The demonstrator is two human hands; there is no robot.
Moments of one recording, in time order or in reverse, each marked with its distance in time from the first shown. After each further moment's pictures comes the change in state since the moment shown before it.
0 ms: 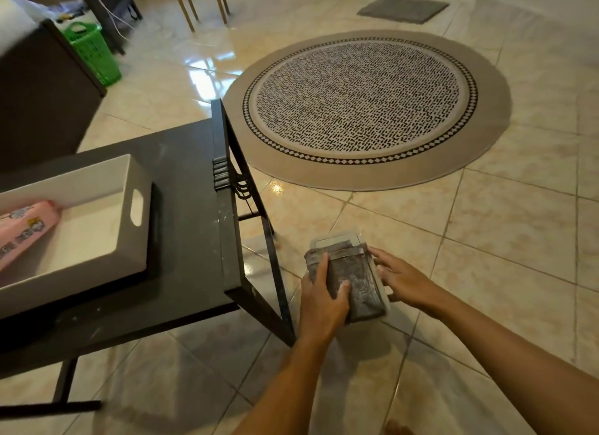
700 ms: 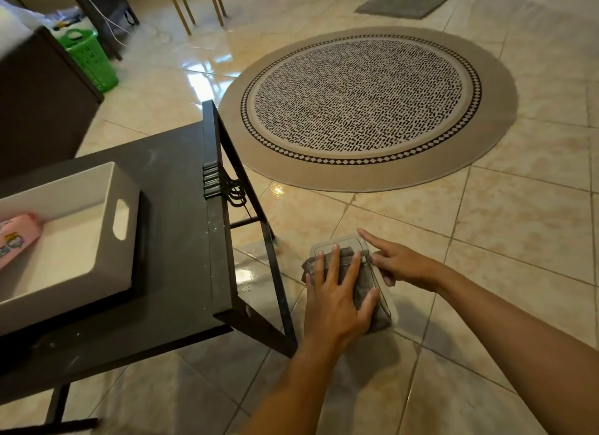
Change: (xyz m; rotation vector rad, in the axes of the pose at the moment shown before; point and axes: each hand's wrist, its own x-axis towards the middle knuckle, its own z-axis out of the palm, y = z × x) left_hand 0.020 0.000 0.008 0.545 -0.030 0.368; right_hand 0.054 -0.005 -0.024 -0.021 -0.201 -0.058
